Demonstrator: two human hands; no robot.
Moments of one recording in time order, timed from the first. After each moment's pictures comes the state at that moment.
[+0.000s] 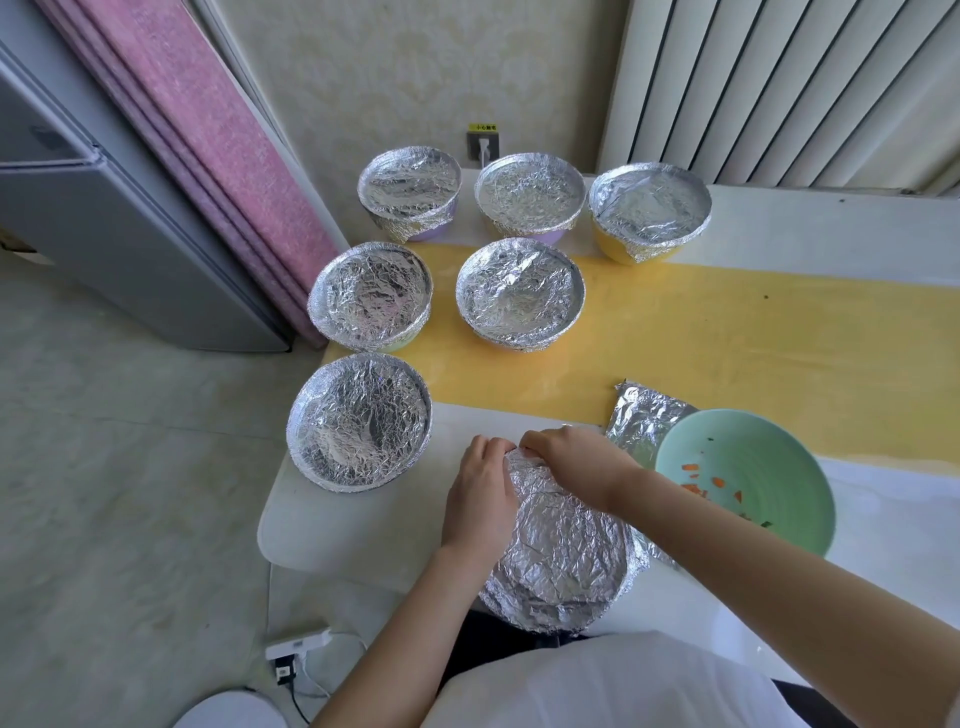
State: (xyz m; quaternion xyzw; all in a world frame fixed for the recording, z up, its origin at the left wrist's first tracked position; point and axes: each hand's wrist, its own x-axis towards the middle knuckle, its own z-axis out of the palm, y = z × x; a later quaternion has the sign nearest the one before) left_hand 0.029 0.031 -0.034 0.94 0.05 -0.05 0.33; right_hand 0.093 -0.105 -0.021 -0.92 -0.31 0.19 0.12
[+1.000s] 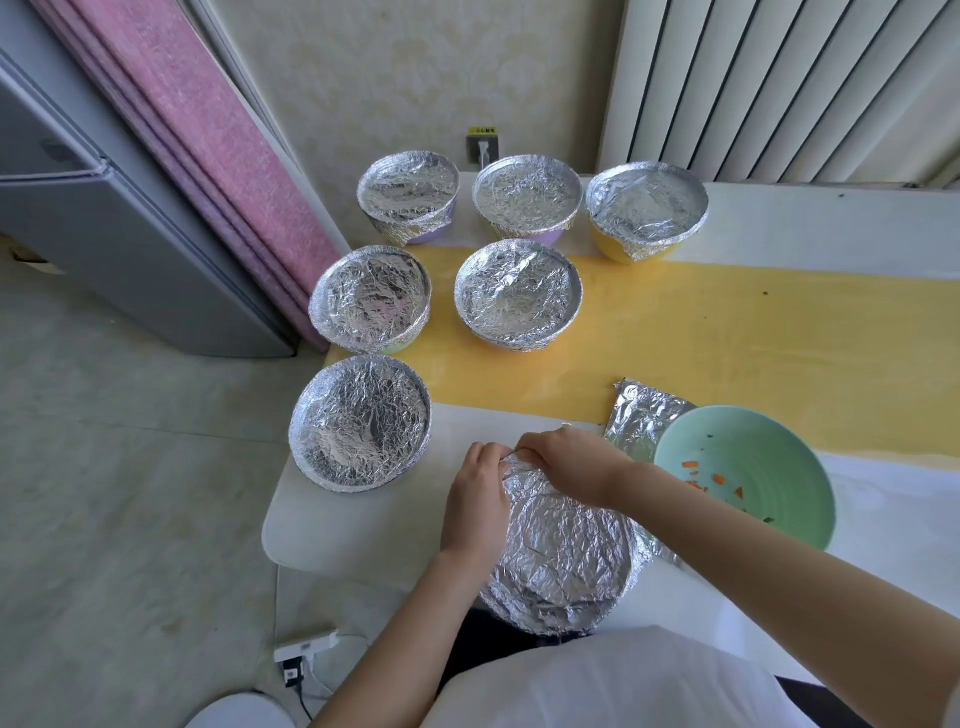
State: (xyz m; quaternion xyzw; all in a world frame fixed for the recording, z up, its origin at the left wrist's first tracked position) left_hand 0.024 0.032 -0.038 0.94 0.06 -0.02 0.34; right_hand 0.093 -0.102 -0.028 -0.92 -0.30 0.22 0.15
